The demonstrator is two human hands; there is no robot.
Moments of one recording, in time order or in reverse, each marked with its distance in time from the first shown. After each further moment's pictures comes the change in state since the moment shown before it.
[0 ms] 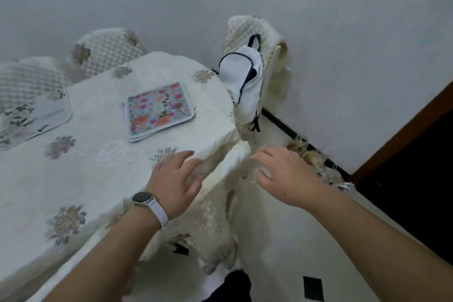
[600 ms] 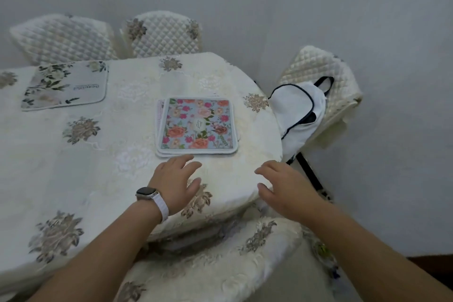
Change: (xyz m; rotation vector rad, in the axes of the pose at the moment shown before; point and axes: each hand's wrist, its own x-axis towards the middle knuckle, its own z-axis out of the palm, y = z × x) left_hand 0.107 -0.180 0.025 -0.092 0.000 -0.311; right_hand 0.250 -0.034 0.026 -0.084 -0.164 -0.198
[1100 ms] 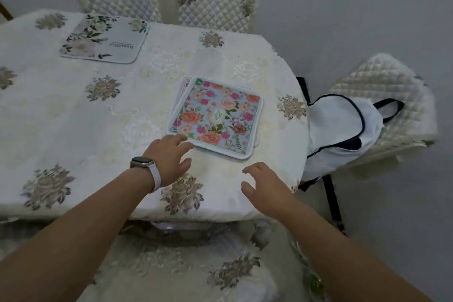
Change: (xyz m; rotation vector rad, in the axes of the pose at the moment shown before) left_hand 0.064 -0.031 0.036 0.087 -0.090 -0.271; right_hand 0.121 0.049 0.055 0.197 -0.281 -0.087
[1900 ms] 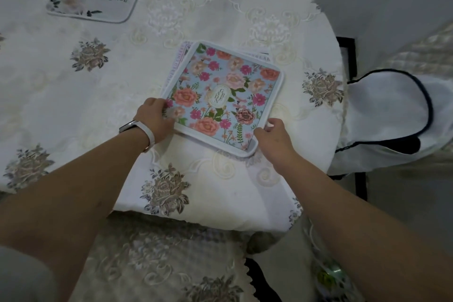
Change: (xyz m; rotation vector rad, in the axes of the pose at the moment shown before) left_hand 0.115 -0.043 0.053 -0.324 -0.022 -0.655; right_hand 0.161 0.063 -0.011 0.766 0.010 0.387
